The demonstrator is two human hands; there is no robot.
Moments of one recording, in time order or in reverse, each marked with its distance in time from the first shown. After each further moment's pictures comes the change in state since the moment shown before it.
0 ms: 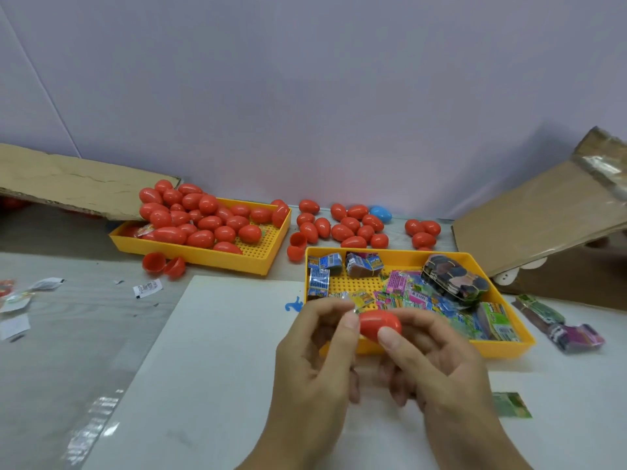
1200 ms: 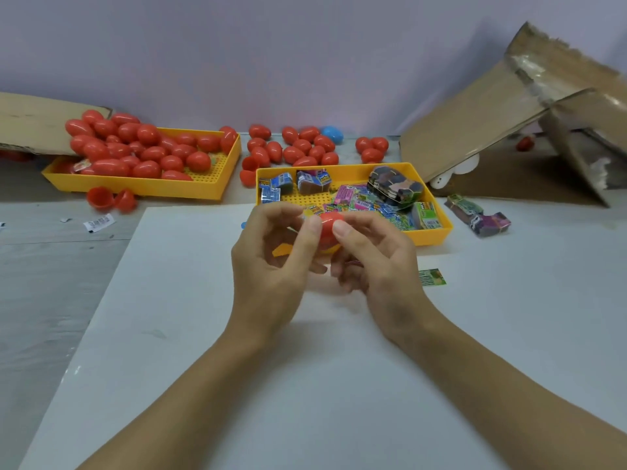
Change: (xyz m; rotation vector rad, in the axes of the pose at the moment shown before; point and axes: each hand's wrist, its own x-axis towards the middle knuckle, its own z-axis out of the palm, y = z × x) left_hand -0.005 0.004 0.008 0.163 -0.023 0.181; right_hand -0.011 -0.009 -0.008 -0.017 -0.053 -0.010
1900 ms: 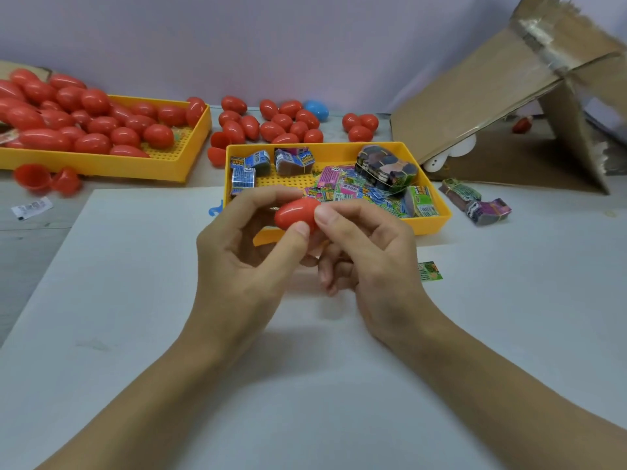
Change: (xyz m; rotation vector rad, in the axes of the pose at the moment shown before) left_hand 0.001 -0.001 -0.002 -0.043 -0.134 0.044; right_hand 0.004 0.002 -0.003 0.026 -0.007 -0.015
